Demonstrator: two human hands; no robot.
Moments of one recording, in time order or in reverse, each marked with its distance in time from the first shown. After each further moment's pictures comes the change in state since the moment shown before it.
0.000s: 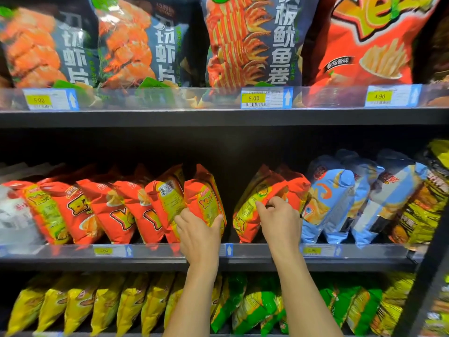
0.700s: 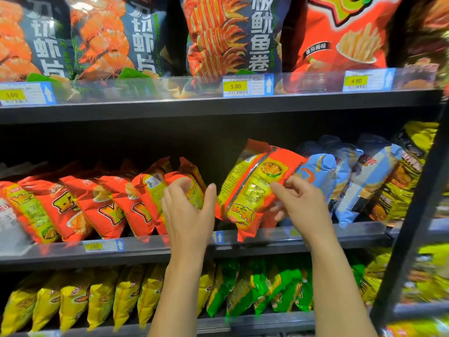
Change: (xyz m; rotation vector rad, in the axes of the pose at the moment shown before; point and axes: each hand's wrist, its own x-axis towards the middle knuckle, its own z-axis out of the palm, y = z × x) left_hand -0.019 0.029 -0.063 -0.354 -0.015 0.321; right_hand -0.006 0.029 -0.079 0.712 -0.221 -0.048
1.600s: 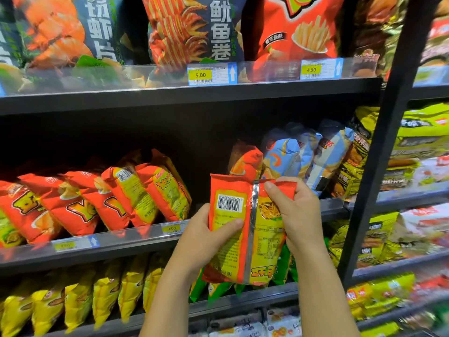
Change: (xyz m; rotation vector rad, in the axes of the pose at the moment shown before) left_hand -0.063 0.026 -0.007 -0.501 -0.809 -0.375; right_hand -0.058 -0.002 -0.021 0.306 0.257 0.030
